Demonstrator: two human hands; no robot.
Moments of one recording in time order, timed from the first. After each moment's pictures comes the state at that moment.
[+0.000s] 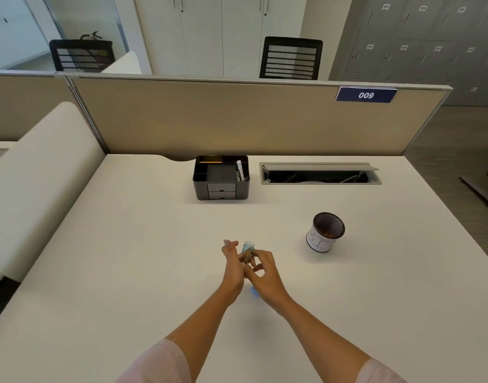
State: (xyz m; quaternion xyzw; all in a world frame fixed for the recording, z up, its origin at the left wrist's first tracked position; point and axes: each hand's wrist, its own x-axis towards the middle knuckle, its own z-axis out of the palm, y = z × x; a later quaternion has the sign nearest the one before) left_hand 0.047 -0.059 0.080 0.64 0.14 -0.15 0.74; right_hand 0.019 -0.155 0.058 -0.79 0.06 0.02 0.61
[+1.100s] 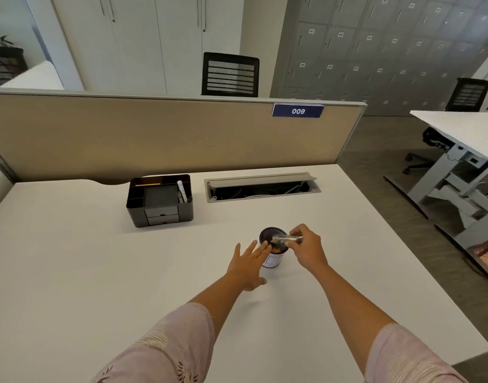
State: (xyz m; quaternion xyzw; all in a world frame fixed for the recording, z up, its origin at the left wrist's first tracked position) left_hand 0.111 -0.200 0.084 0.90 -0.40 -0.17 0.01; right_hand 0.067 -0.376 0.128 -0.89 0.24 -0.09 0.38
